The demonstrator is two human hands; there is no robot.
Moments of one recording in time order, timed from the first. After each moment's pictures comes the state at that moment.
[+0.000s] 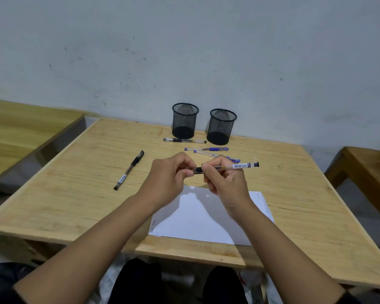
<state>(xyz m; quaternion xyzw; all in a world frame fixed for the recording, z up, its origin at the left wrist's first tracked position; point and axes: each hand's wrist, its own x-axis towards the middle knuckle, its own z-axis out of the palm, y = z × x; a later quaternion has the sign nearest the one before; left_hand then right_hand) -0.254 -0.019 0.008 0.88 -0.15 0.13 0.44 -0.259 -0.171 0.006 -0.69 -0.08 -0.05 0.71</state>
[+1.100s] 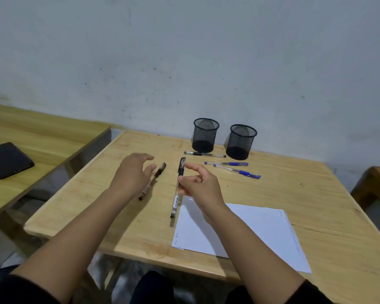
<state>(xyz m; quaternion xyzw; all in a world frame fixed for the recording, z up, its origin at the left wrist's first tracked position) -0.219 0.094 -0.004 0.95 0.06 0.14 0.28 -0.237 -0.085 -0.002 -0.71 -0.03 0.05 0.70</state>
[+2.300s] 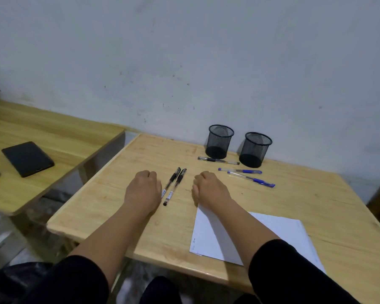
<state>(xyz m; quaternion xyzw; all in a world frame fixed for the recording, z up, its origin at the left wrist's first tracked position) -0.219 0.113 -0.052 0.98 0.07 0.15 0.14 -0.182 -0.066 -0.034 -0.98 -0.17 -0.02 0.13</state>
